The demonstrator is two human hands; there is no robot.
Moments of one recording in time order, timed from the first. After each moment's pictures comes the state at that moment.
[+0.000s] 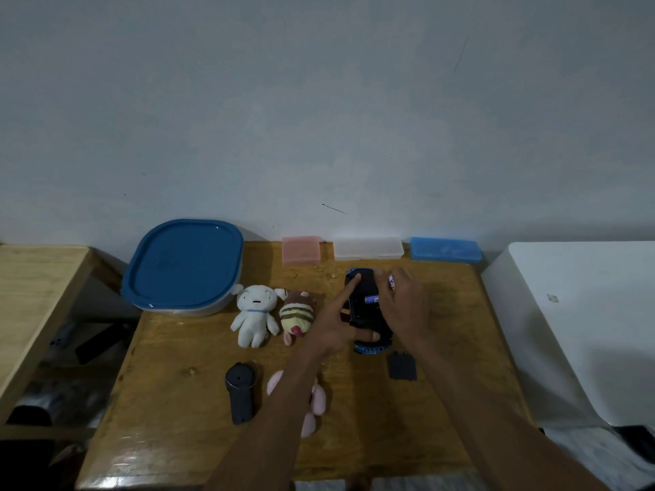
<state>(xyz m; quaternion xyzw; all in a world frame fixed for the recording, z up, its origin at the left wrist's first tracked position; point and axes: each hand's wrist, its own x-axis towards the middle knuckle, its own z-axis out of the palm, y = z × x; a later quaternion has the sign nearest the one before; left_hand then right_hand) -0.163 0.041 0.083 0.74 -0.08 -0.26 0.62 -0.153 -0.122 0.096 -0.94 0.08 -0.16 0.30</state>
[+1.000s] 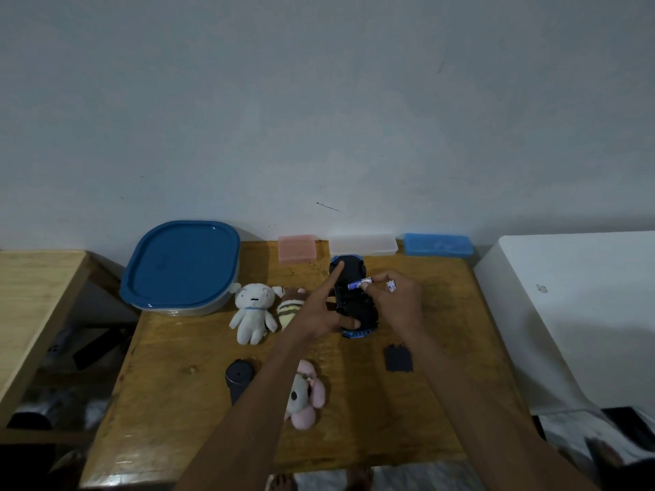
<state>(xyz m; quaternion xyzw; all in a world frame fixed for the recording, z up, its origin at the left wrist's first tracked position) -0.154 0.061 0.100 0.70 -0.06 -0.29 0.65 -0.164 -0.122 0.095 -0.84 0.16 -0.07 0.51</state>
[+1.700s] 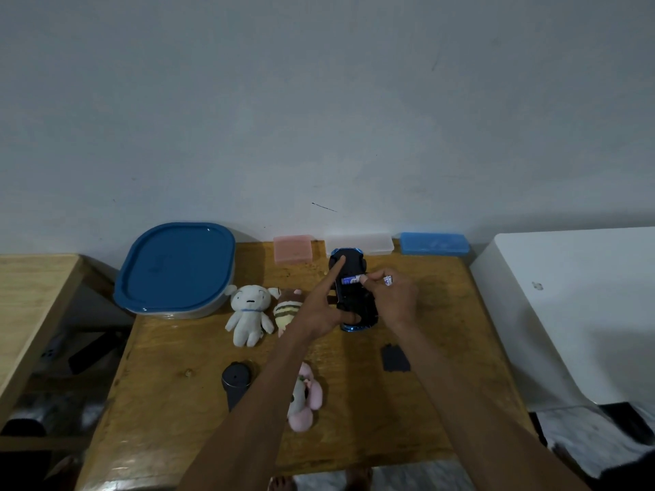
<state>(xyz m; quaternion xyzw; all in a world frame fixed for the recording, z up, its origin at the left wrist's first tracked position) -0.151 0.049 0.107 0.72 -0.07 -0.26 0.64 -0.160 -0.112 0.110 -0.83 0.23 -0.08 0.51</state>
